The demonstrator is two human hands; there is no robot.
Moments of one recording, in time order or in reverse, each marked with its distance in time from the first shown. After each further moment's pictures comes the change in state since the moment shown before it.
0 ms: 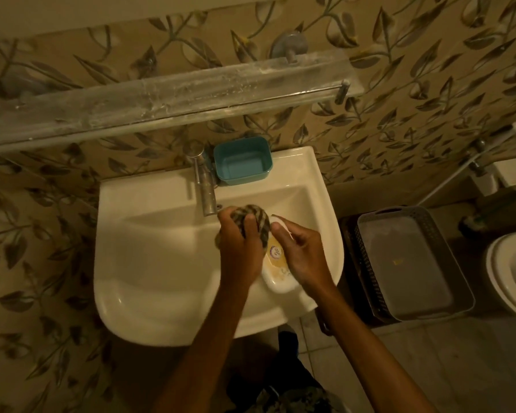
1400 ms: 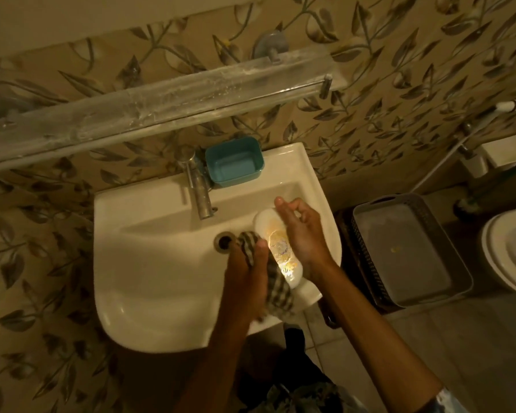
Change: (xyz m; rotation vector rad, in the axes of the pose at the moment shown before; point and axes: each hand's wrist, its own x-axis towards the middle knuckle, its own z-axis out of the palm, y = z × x) left_hand -0.044 -0.007 -0.018 -0.036 -0.207 -0.122; right_hand 0.006 -0.042 0.008 0.028 0.132 0.012
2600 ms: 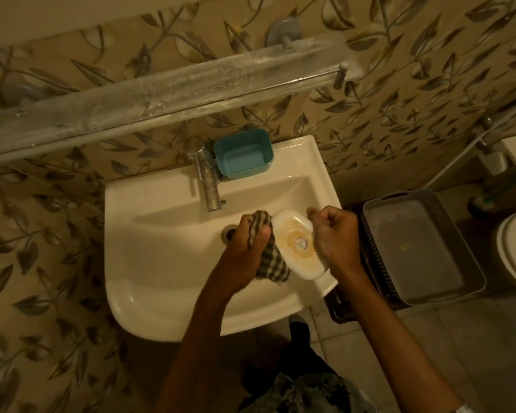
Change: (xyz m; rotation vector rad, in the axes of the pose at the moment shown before) left_hand 0.043 -0.007 -0.019 0.119 -0.275 0.089; right_hand 0.006 0.036 -0.035 -0.268 0.251 -0.074
